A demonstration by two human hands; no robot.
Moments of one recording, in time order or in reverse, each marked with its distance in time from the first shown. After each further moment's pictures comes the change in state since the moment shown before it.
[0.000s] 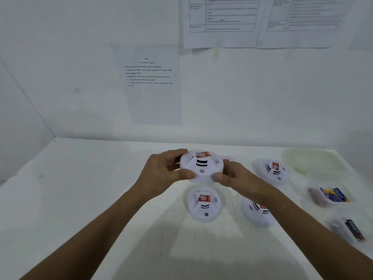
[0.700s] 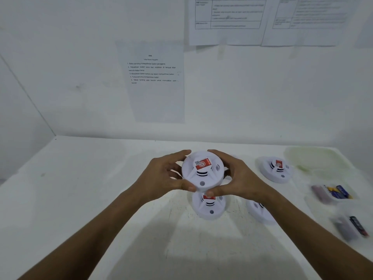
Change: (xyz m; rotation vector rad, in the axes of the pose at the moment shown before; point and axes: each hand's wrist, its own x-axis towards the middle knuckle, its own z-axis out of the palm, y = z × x) left_hand -0.008 -0.013 -0.016 0.131 -0.099 0.013; right_hand 0.015 0.008 0.016 -0.179 0.160 -0.211
